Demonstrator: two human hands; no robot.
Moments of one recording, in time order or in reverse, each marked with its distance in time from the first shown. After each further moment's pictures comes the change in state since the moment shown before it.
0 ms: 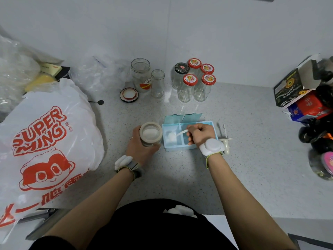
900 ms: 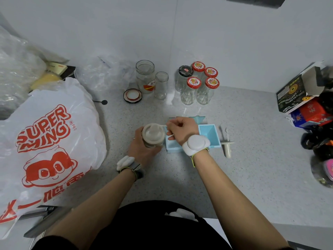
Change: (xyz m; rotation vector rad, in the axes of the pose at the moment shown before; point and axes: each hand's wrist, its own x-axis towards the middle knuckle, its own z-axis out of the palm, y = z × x) left_hand 0.004 -0.009 0.006 0.071 0.032 -0.015; right_hand -0.029 -0.035 0.047 -0.109 -0.192 -0.183
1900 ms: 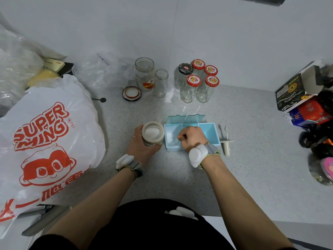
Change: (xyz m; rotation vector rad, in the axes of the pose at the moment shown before) left_hand -0.002 0.005 -0.006 -0.085 -0.040 0.018; right_hand 0.015 0.041 -0.035 -0.899 -0.187 -0.195
